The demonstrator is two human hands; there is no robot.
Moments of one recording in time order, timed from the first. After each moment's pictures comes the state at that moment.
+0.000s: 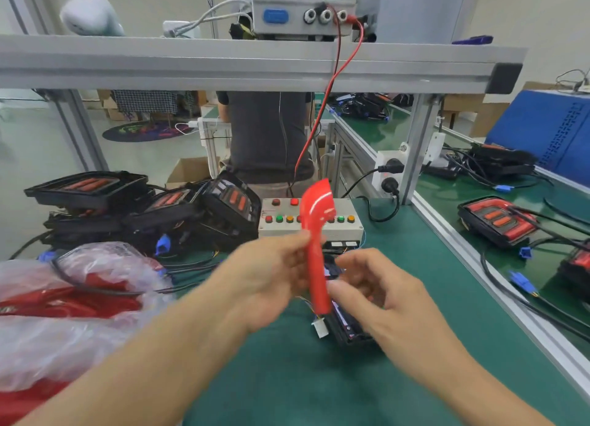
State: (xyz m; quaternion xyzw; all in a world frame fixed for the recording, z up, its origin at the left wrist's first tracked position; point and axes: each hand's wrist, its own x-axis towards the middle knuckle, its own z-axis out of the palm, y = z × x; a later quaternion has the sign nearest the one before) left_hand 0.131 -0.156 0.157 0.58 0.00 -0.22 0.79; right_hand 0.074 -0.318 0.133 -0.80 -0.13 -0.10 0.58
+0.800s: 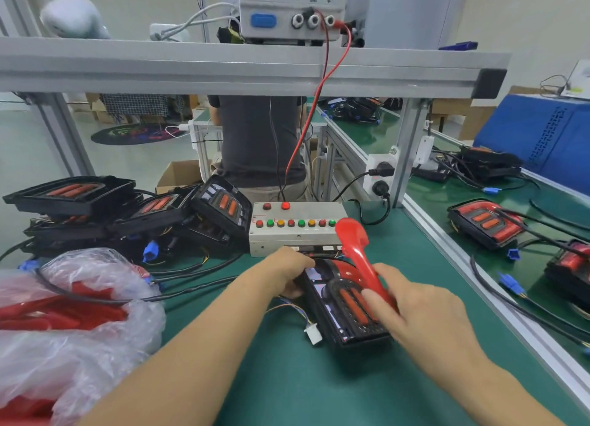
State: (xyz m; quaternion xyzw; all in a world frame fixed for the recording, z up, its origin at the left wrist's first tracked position) left_hand 0.219 -0.197 0.101 0.81 0.10 -0.24 0.53; right_hand 0.085 -0.367 0.105 -0.97 -0.05 -0.21 0.13
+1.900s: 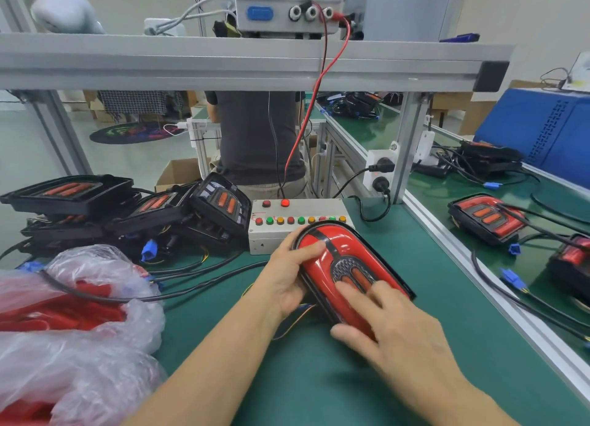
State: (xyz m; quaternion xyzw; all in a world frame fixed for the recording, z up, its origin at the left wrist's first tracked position) left_hand 0.192 -0.198 0.091 0.48 0.01 -0.19 0.86; right_hand 0.077 -0.347 0.081 -0.96 -0.10 -0.22 0.12
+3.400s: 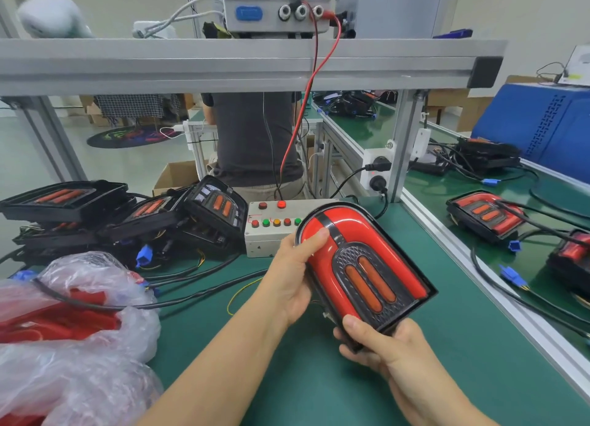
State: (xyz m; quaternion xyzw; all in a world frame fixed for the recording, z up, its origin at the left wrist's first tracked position) left_hand 0.178 -0.212 0.103 0.50 -0.01 -0.16 0.85; right_hand 0.076 -0.340 0.066 -0.61 0.07 0.02 0.79
